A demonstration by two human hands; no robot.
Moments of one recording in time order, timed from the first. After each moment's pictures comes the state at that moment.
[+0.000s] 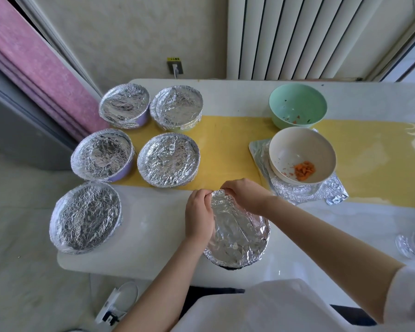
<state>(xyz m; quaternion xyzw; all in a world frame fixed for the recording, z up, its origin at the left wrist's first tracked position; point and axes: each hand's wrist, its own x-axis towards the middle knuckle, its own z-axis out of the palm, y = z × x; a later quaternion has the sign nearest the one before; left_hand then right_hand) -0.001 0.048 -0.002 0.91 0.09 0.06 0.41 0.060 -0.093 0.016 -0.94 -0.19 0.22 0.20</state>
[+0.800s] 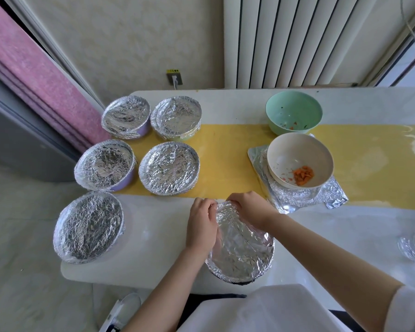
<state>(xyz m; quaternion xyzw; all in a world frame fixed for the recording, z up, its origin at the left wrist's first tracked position) -0.009 0.048 0.005 0.91 0.05 -0.01 0.41 0.040 -0.104 0.002 -0.94 -0.15 0.21 0.23</state>
